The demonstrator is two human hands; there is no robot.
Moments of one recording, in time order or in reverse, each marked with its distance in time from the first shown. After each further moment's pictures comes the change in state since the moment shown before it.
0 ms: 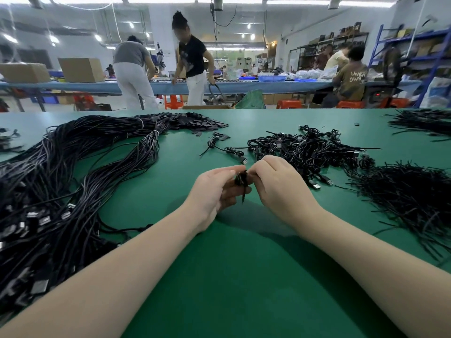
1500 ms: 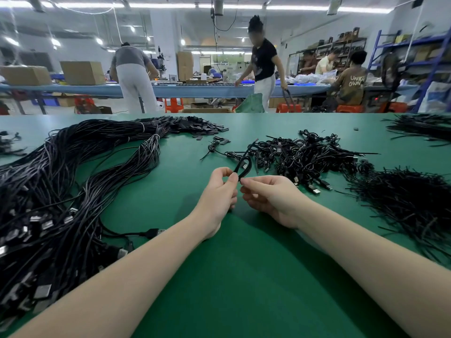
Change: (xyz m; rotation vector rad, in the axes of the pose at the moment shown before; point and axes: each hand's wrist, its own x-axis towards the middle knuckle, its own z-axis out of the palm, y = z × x) left_hand 0.008 -0.014 0.004 0.201 0.052 0.139; right_hand 0.008 0.003 0.015 1.401 -0.237 1.072
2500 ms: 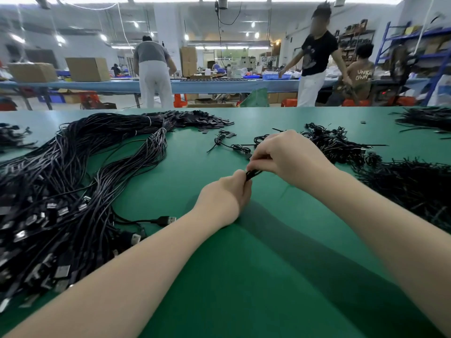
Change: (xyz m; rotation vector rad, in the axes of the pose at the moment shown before) left_hand -0.004 -0.008 -0.012 1.198 0.006 0.281; right_hand -0.019 -0.063 0.012 -1.595 0.021 -0.748
